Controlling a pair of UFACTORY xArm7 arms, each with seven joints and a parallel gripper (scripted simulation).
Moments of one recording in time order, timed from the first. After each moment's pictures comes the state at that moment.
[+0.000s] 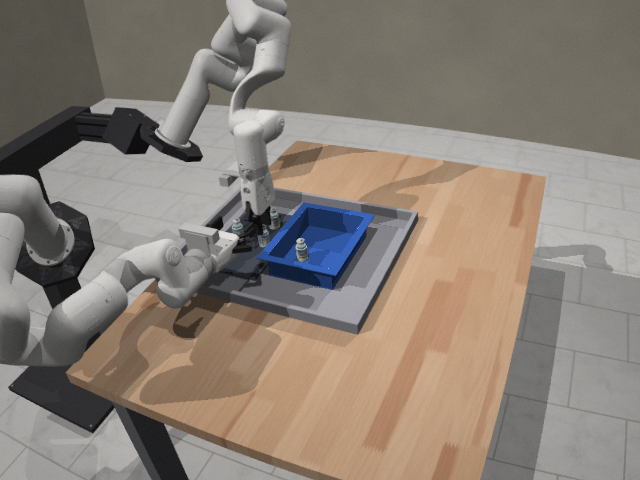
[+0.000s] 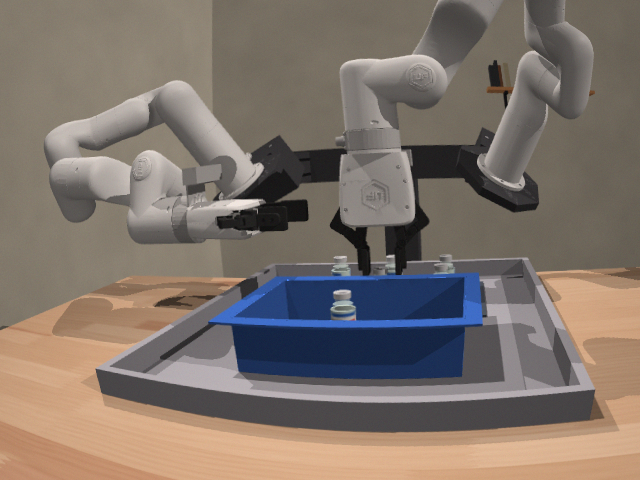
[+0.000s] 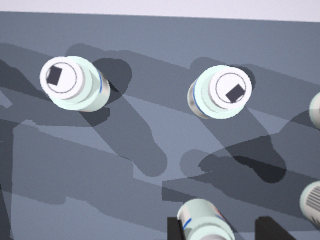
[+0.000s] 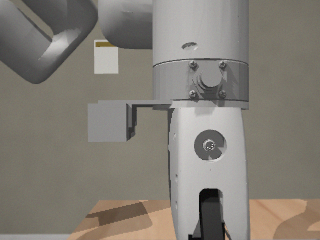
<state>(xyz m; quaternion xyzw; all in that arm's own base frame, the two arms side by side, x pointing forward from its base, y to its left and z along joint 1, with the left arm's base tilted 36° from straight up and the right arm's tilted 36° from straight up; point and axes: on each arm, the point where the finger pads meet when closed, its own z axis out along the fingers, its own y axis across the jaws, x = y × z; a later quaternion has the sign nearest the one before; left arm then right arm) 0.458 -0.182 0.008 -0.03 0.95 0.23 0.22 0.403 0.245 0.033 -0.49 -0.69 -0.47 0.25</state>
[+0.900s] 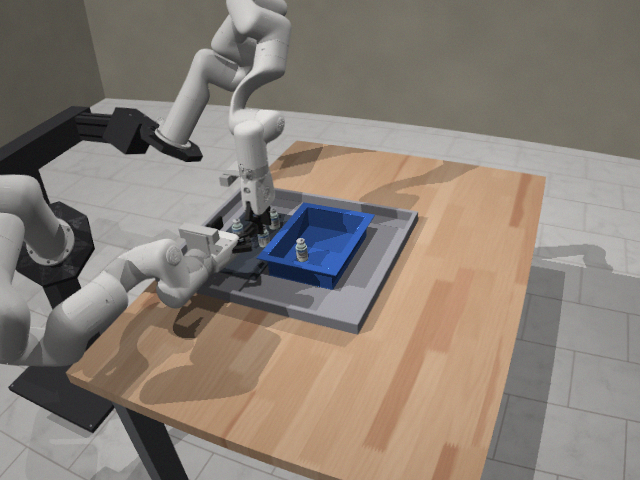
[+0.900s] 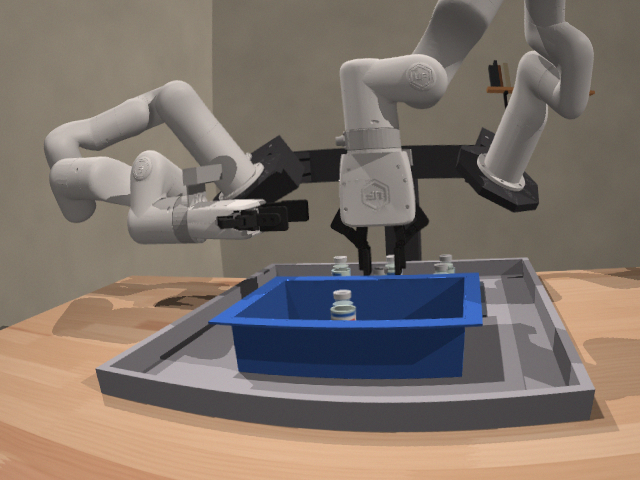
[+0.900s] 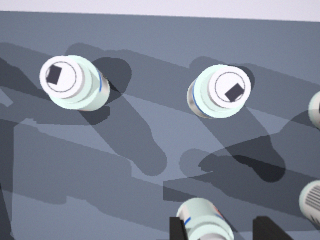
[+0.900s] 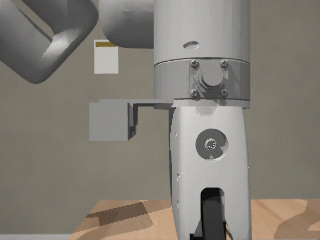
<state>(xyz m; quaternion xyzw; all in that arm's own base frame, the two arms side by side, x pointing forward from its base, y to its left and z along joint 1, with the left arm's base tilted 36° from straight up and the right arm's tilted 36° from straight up) 0.459 -0.182 0.009 -0.03 0.95 0.23 0.22 0.403 0.246 0.032 -0.49 -0.69 -0.47 0.25</state>
